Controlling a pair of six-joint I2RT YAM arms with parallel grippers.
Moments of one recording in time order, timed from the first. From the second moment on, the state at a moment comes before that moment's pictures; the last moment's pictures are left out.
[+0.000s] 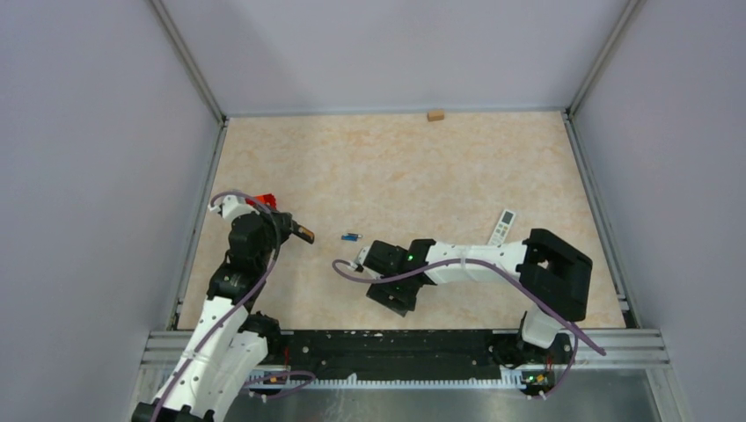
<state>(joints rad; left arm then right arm) -0.20 0.63 0.49 -0.24 -0.22 -0.81 1.19 1.69 1.06 -0.66 0.07 0.08</state>
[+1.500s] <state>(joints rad) -0.22 0.94 0.35 0.21 0.31 -0.82 1.06 1.60 1.01 -0.56 0.07 0.18</state>
